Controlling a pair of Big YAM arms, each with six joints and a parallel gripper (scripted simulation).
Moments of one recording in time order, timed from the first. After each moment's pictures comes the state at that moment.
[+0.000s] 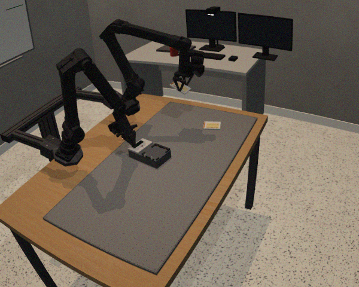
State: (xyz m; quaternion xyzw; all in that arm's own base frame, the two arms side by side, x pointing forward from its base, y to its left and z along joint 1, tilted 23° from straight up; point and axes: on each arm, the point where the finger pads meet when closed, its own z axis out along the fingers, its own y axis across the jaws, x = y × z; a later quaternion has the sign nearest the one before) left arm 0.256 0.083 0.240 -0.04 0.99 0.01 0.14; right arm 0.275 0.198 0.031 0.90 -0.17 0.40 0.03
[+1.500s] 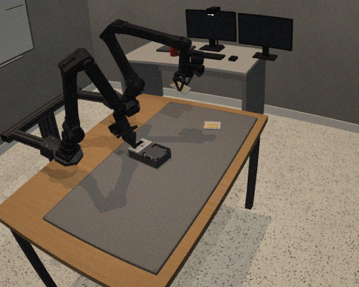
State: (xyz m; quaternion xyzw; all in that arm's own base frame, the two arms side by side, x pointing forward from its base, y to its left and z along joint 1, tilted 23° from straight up) left arm 0.256 0.083 0.240 -0.04 0.99 0.01 0.14; right arm 0.278 0.199 0.025 0.90 -0.17 0.40 0.03
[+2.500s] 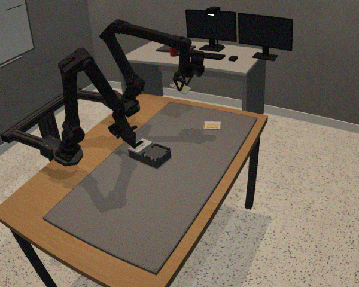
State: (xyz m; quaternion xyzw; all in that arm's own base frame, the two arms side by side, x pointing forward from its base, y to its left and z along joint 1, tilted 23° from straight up) left arm 0.256 0.083 0.240 -0.04 0.99 0.01 0.14; right arm 0.278 0.199 0.025 0.90 -0.17 0.41 0.02
